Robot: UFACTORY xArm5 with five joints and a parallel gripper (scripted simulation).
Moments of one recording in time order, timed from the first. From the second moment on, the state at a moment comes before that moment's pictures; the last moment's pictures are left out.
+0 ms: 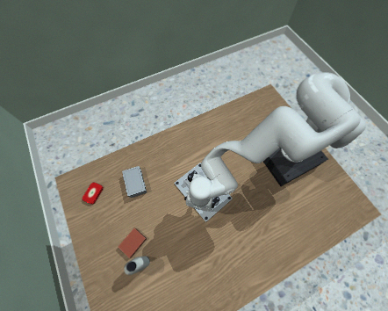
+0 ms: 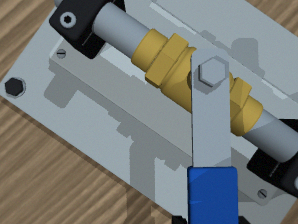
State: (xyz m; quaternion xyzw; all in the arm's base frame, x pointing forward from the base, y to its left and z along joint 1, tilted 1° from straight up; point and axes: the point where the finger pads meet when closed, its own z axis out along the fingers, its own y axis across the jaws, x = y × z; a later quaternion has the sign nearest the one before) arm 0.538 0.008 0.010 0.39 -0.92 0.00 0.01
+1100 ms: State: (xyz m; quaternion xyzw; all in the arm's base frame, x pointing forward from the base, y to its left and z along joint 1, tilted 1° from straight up) arm 0.549 -0.005 0.010 0.30 -0.95 0.00 0.01
